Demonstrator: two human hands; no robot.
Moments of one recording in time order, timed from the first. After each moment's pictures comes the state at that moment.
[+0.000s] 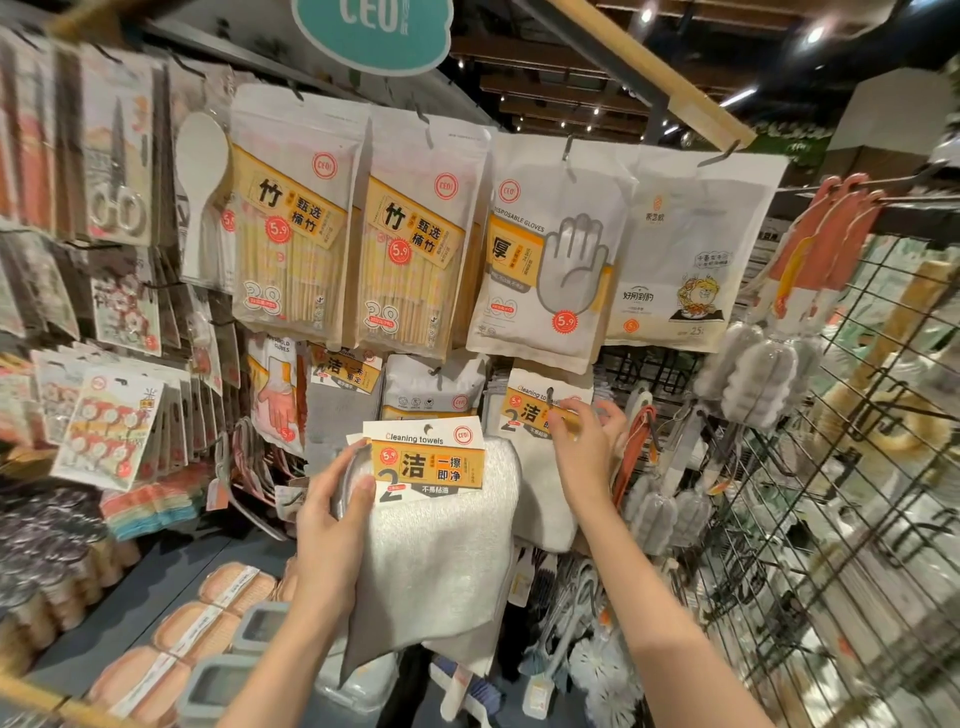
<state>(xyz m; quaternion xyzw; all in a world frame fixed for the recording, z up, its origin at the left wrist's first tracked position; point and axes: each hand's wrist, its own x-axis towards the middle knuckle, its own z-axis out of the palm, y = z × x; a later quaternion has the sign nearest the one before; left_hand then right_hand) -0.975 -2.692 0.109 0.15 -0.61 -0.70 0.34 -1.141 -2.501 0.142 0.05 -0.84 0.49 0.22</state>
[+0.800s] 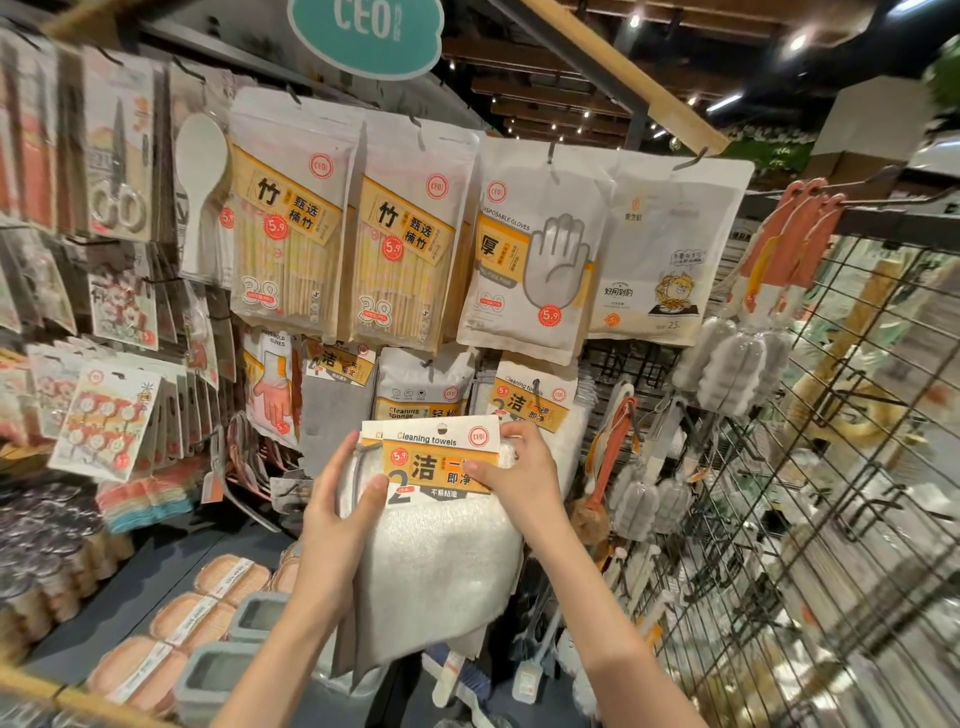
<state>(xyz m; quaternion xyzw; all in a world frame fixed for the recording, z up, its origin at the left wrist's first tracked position) -0.955 -2.681 0.107 0.09 -0.62 -0.72 0.30 -1.045 -2.525 0.157 0.15 -0.80 0.59 0.03</state>
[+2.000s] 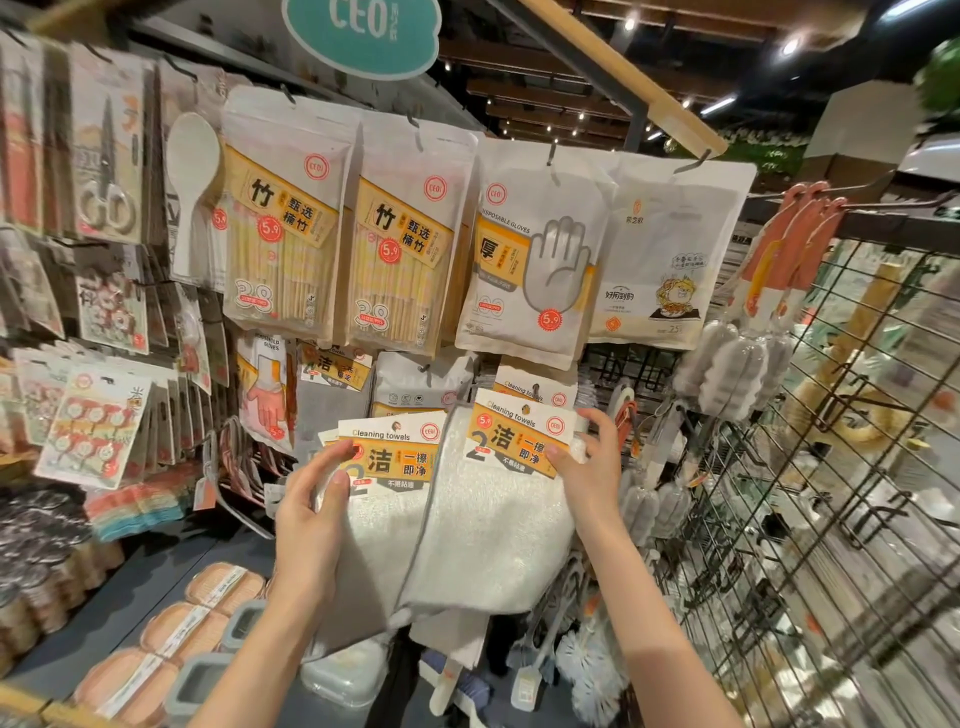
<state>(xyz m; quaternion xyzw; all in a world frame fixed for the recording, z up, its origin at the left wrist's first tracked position) -0.972 -2.703 0.102 0.10 -0.64 -0.66 0.37 -1.090 -2.478 0.147 0.09 -0.71 0.68 0.15</state>
